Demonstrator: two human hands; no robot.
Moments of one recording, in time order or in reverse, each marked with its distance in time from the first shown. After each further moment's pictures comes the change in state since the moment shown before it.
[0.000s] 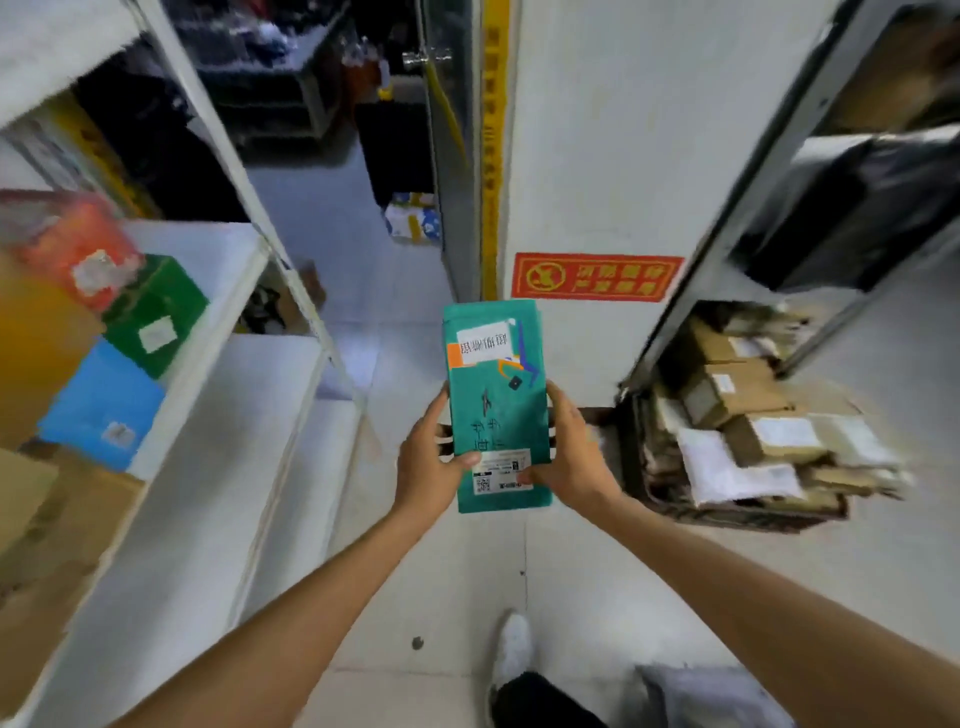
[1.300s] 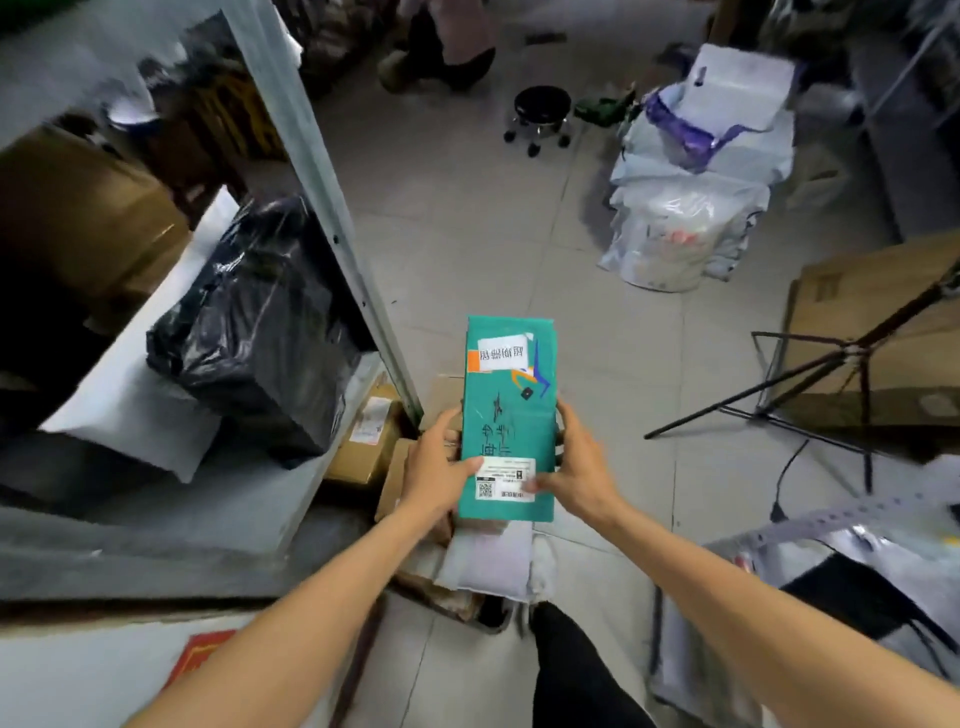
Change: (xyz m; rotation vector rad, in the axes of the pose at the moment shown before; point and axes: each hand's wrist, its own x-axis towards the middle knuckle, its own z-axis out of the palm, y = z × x) left_hand 0.255 0.289 0.624 0.366 -1.251 0.437; right_hand 0.101 0.340 -0.406 0.452 1.052 0.762
